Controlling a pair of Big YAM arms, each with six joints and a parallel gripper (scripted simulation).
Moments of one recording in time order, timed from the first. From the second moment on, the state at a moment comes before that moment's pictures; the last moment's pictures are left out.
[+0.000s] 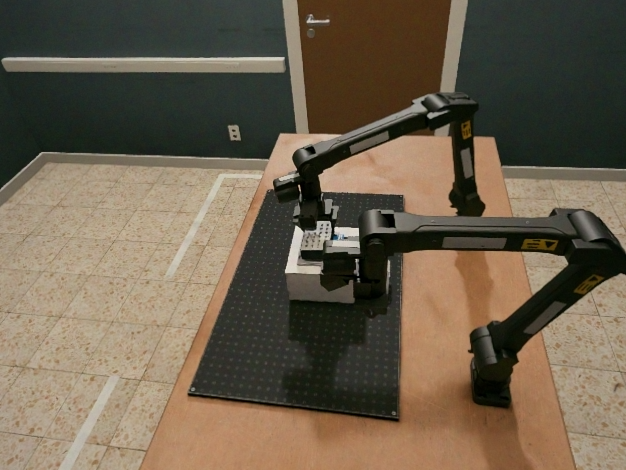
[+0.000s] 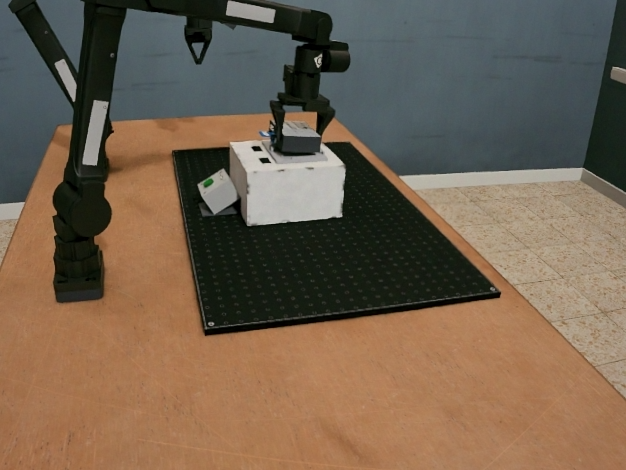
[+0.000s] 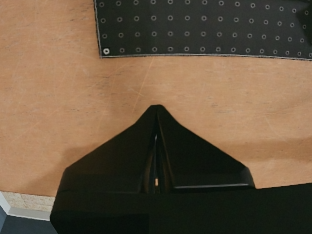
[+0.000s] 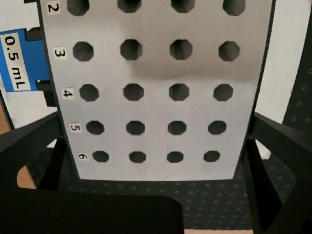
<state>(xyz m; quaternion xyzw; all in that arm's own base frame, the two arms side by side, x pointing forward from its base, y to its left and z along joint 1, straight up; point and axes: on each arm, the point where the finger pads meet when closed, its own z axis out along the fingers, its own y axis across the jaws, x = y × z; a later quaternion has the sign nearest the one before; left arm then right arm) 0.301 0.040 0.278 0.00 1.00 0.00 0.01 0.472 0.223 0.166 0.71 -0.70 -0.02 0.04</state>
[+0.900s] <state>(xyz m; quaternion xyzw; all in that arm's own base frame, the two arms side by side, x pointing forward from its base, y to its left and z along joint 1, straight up) 0.302 0.040 0.279 0.00 1.00 0.00 0.01 0.472 0.223 0.166 0.71 -0.70 -0.02 0.04</state>
